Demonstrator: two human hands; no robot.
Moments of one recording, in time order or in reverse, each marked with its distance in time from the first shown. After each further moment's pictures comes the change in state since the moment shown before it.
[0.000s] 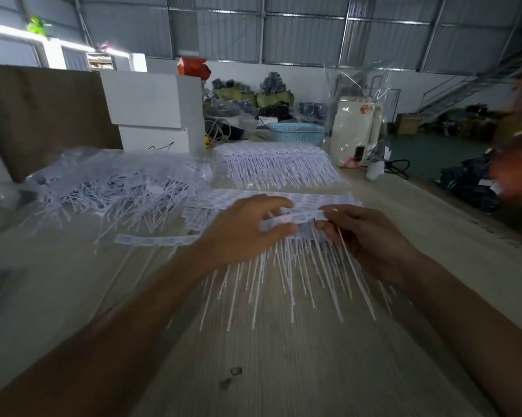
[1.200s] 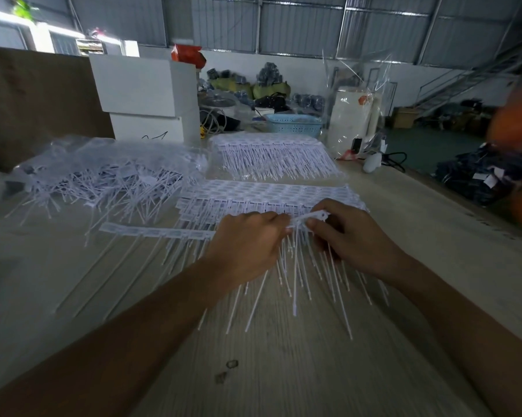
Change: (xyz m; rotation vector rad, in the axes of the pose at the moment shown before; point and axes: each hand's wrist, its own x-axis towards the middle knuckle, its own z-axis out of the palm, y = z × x) left_hand -0.017 0.012 0.031 0.559 0.177 0.198; right_hand -0.015 0.008 0.009 -0.985 -0.161 -0.467
